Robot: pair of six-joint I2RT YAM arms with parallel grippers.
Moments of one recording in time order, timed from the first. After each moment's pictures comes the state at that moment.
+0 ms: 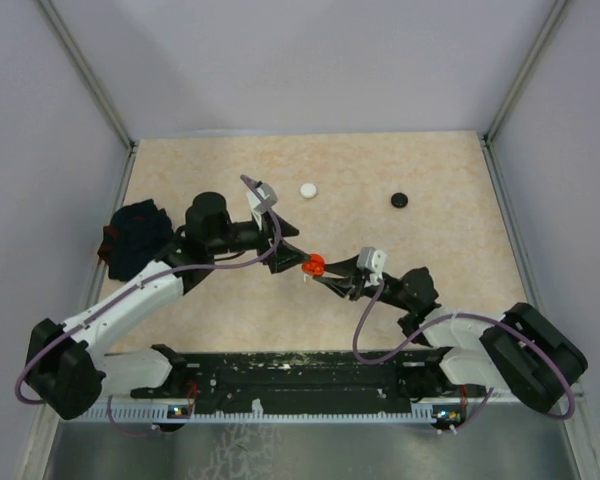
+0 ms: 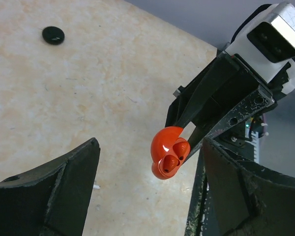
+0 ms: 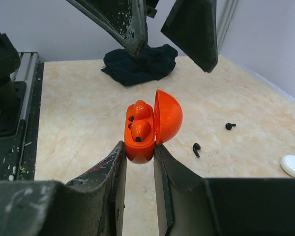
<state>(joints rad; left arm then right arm) -0.63 1.15 0.83 0.14 0.66 -0.15 0.66 1.19 0.16 1.27 -0.58 -0.01</state>
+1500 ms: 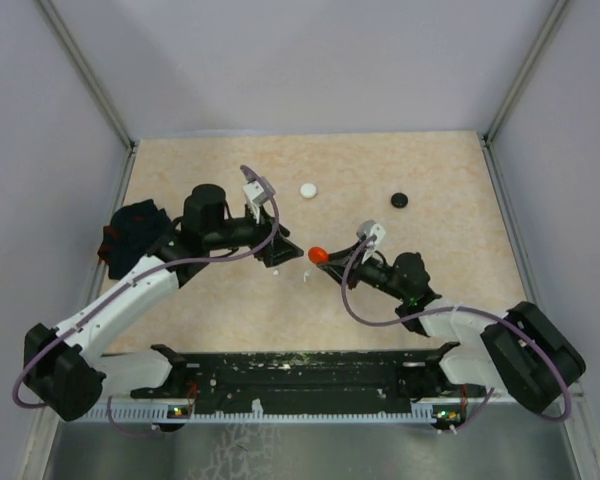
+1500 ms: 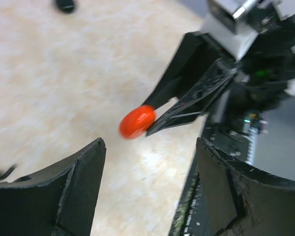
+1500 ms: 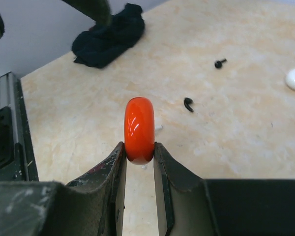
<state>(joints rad) -0.60 1.19 0.92 -0.05 0.69 -0.18 0.61 1.22 0.23 1.08 -0.48 0.20</state>
